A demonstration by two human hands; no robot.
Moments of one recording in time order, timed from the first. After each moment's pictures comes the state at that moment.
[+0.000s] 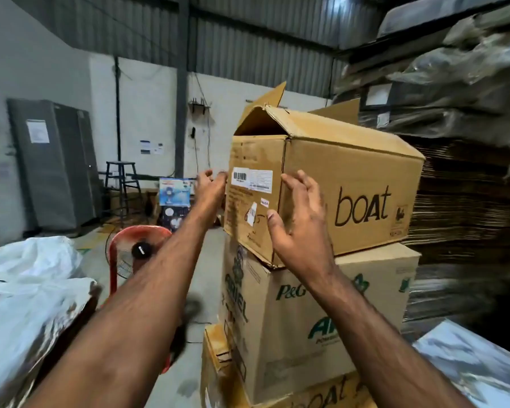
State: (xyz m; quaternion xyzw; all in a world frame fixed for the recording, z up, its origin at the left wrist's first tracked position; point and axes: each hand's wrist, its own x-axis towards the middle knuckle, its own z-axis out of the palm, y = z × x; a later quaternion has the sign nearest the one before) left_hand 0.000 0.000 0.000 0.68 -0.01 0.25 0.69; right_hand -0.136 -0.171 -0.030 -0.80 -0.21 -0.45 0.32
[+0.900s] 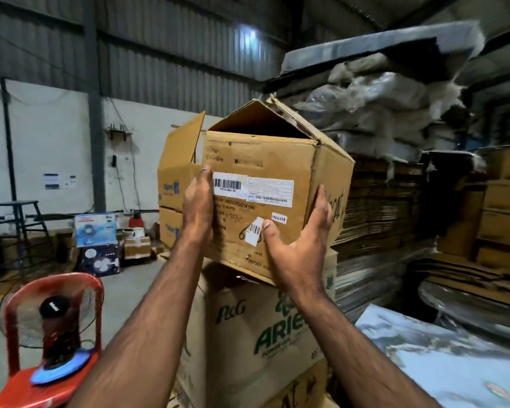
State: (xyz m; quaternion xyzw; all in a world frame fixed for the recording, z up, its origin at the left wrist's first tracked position) left_hand -0.057 -0.111 0.035 0.60 -0.19 0.19 0.76; right_hand -0.165 -0.247 -0.031 -0.69 -0.03 -0.59 0.42
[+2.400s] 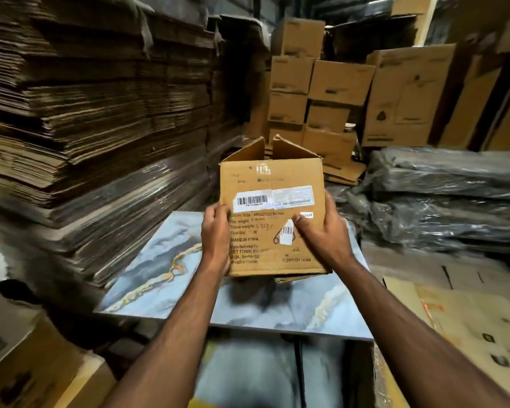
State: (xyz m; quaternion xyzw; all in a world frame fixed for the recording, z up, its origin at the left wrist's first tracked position) left_hand -0.171 -0.766 -0.228 0.60 -0.20 -0.21 0.75; right_hand -0.343 -0.896 -0.242 -0.77 0.32 -0.44 0.34
